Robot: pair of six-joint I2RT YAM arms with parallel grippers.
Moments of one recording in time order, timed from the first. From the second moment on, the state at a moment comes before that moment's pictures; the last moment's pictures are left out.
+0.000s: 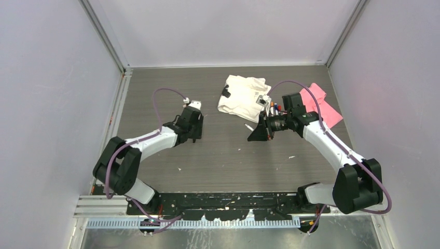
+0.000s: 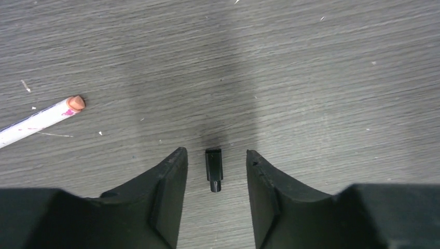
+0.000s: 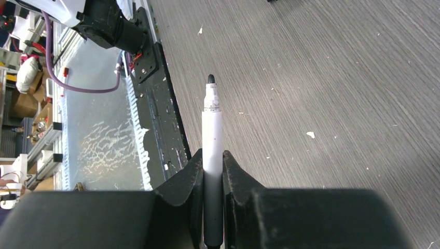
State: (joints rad) left arm -0.57 1.49 0.81 -0.15 -0.25 -0.30; right arm 0.27 1.29 0.91 -0.51 -1.06 -0.16
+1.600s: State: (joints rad) left arm -0.55 1.69 0.97 -0.36 -0.20 -0.23; right arm 0.27 1.30 0.93 -0.52 -1.05 -0.16
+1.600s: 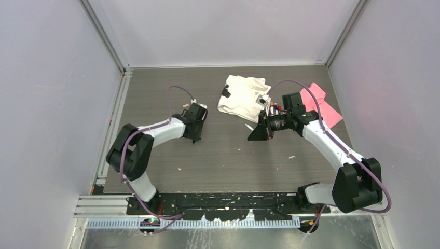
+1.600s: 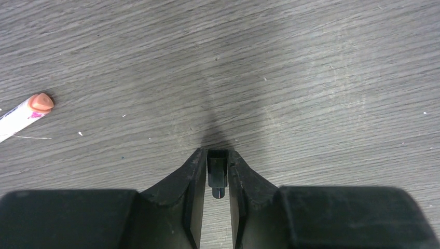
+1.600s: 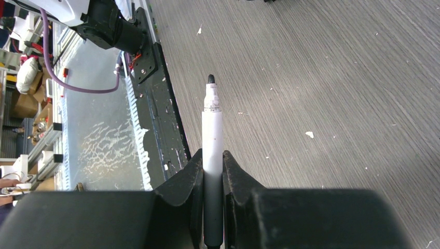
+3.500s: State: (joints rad) left arm -0.63 1.13 0.71 0.11 0.13 -0.54; right arm 0.27 1.23 0.88 -0.39 -1.03 -0.13
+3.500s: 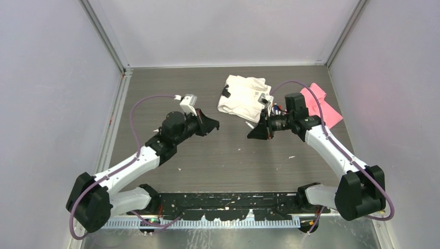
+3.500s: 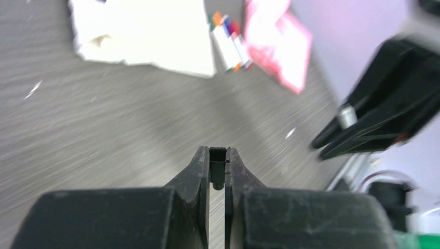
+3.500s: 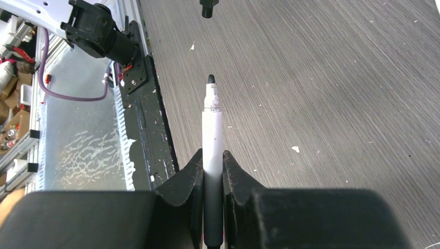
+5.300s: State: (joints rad) left arm -0.88 1.51 0.54 1.32 -0.27 -1.19; right arm 0.33 1.18 0.81 -0.11 -1.01 0.15
